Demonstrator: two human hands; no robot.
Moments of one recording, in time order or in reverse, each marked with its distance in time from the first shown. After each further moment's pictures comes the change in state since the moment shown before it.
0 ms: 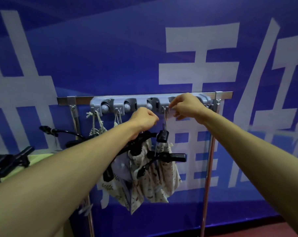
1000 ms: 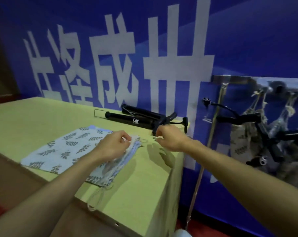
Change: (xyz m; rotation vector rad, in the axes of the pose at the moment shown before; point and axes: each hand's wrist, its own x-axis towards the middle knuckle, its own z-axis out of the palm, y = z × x) left_hand -0.321 -0.281 -0.341 0.347 0.300 -0.419; right_hand -0.156 -0.269 0.388 -0.257 -0.557 -0.646
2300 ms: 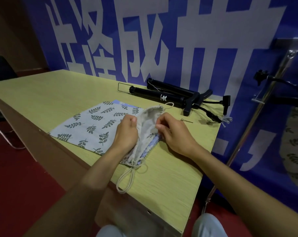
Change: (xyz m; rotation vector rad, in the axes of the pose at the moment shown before) left_hand 0.004 -0.069 0.030 -0.299 0.393 -0.147; right_hand 0.009 -0.053 0.085 0.546 0.153 -0.235
